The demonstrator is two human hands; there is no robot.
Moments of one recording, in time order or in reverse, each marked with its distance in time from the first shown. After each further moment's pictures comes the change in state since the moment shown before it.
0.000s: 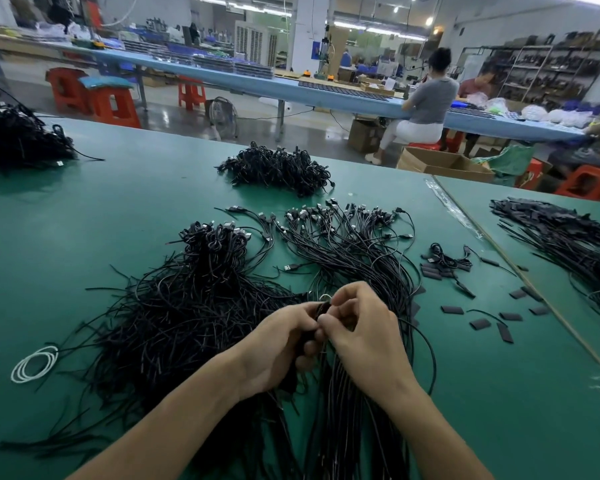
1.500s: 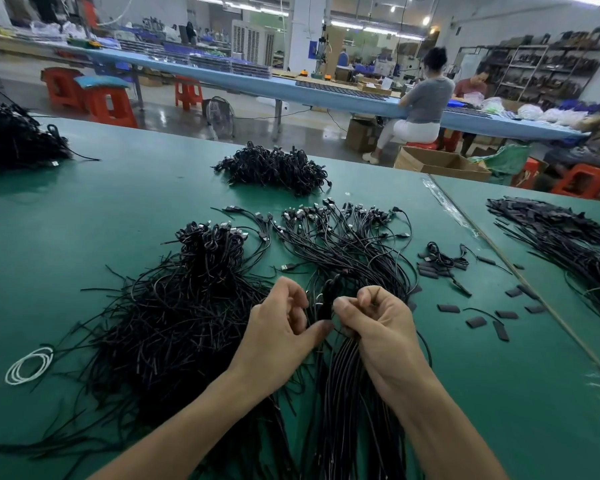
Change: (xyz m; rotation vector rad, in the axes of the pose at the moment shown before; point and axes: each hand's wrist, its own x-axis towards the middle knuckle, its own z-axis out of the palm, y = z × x) left_hand -0.006 -0.007 0.007 0.763 0.528 0.520; right_hand 0.007 0.017 -0.005 0.849 0.009 0.233
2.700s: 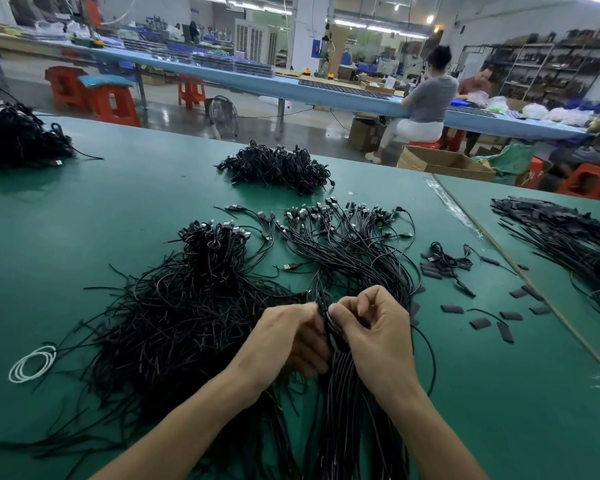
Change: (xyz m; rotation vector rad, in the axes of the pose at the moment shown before) left_hand -0.001 0.005 -0.006 -0.508 -0.295 -0.405; right_hand -0.003 0.010 0.005 -0.418 0.094 -0.249
